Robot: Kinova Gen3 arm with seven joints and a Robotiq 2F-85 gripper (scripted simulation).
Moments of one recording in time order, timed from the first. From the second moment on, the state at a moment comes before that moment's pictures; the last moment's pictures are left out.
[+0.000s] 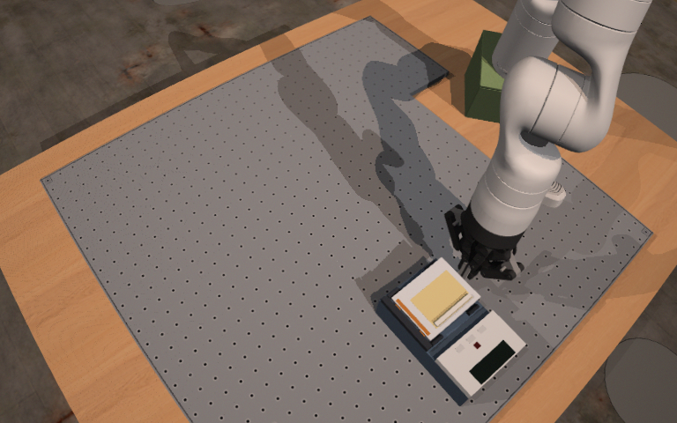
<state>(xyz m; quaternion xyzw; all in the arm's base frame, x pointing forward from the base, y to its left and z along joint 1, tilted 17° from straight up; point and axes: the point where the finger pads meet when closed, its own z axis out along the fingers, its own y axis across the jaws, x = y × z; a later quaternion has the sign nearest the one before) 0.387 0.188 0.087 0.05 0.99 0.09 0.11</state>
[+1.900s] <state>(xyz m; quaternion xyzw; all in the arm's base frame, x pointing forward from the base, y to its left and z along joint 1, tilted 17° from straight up) 0.385 0.183 0.113 0.05 0.99 0.09 0.11</state>
